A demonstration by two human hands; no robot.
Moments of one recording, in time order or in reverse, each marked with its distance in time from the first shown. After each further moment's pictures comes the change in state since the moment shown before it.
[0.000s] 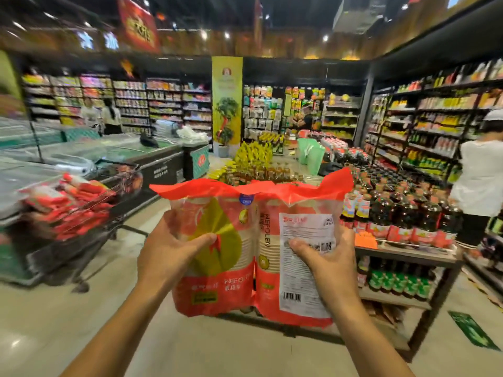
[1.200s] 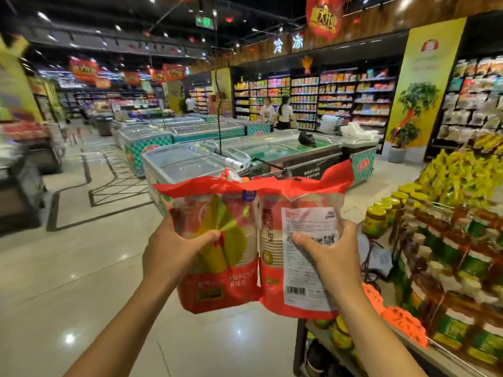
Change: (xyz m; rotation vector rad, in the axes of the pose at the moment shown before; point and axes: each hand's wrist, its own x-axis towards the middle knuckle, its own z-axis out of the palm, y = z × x) left_hand 0.375 -0.137 -0.061 0.417 0.655 -0.289; right_hand 0.335 0.086 0.478 0.158 -0.668 0.006
